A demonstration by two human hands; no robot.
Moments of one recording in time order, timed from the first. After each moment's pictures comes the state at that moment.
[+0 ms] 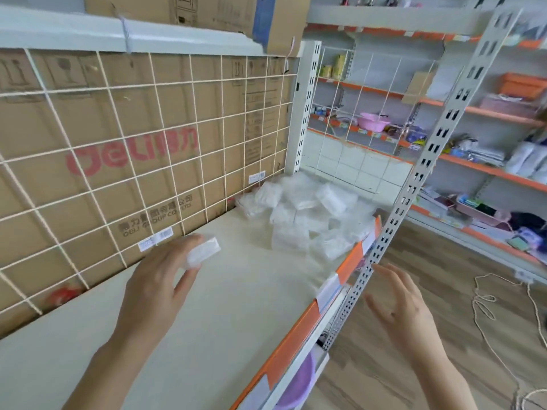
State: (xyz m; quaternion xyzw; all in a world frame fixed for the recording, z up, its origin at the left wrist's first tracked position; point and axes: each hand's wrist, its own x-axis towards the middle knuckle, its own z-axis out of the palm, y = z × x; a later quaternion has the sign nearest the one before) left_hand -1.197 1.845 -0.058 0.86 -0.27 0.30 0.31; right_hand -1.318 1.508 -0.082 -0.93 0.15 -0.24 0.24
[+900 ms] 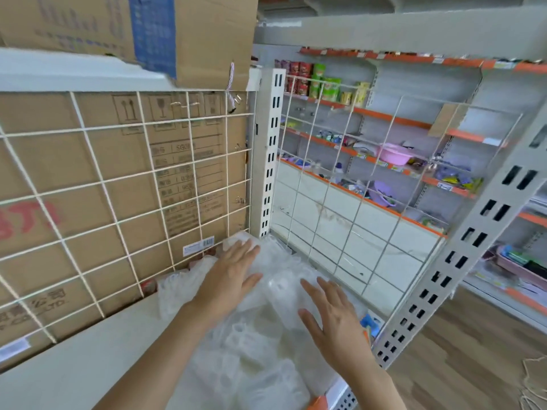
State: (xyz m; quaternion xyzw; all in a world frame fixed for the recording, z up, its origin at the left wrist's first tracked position) left_hand -0.955 1.570 -0.084 0.92 -0.29 0.12 0.22; right_hand -1.068 1.367 -0.097 -0.97 0.01 -0.12 0.22
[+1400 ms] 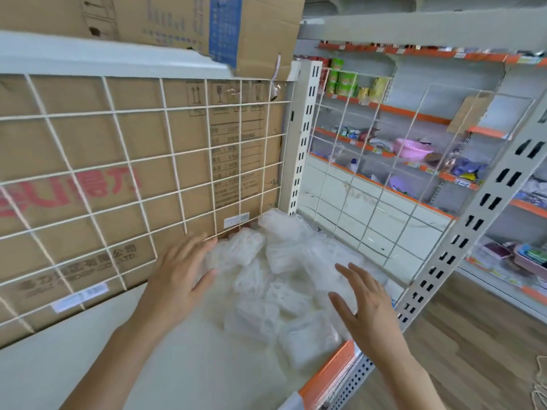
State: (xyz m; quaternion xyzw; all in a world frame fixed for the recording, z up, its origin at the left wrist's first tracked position) left_hand -1.040 1.701 -0.066 0.93 -0.23 0.21 0.22; right_hand -1.125 1.395 -0.069 -0.96 0.03 -0.17 0.22
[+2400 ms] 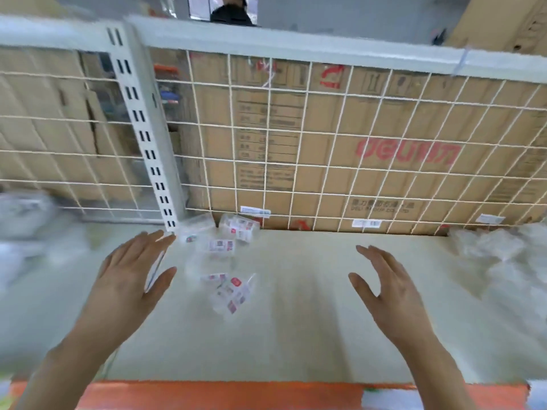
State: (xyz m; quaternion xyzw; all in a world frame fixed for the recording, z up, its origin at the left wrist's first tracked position) left_hand -1.429 2.071 -0.049 0.95 0.16 0.25 0.09; right_hand -1.246 1.744 -0.061 -0.90 -0.28 -0.14 0.31
